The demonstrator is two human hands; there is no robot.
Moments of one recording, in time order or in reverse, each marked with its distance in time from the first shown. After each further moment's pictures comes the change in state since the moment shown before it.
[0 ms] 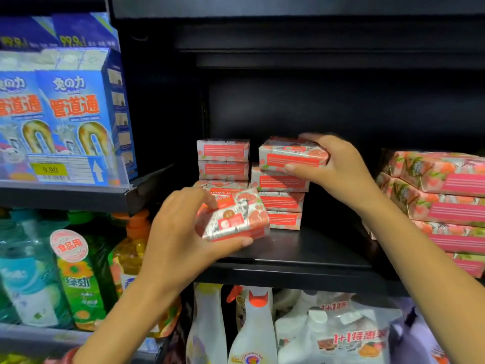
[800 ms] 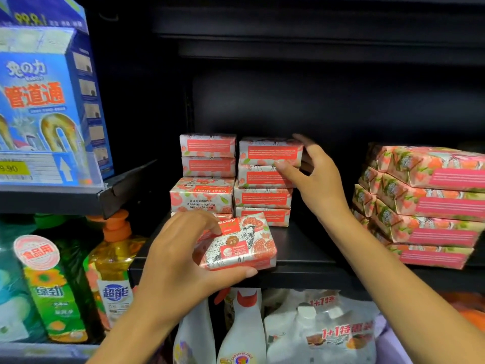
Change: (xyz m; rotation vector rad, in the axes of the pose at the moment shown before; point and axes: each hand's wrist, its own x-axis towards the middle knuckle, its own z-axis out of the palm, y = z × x) left_hand -0.022 0.007 0.015 -0.163 -0.071 0.005; right_hand -0.010 0.017 0.035 0.221 0.186 0.134
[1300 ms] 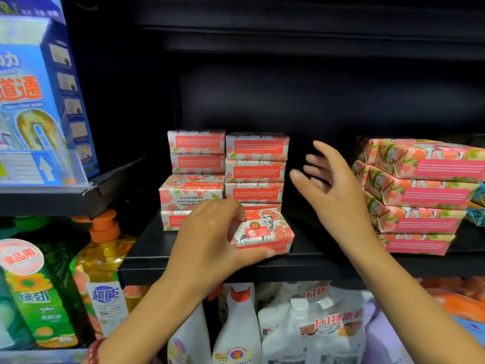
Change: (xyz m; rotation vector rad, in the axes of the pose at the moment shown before) left_hand 0.026 0.013 0.030 0.120 -0.141 0.017; right_hand -0.044 -0.008 -0.030 -0.046 0.053 0.012
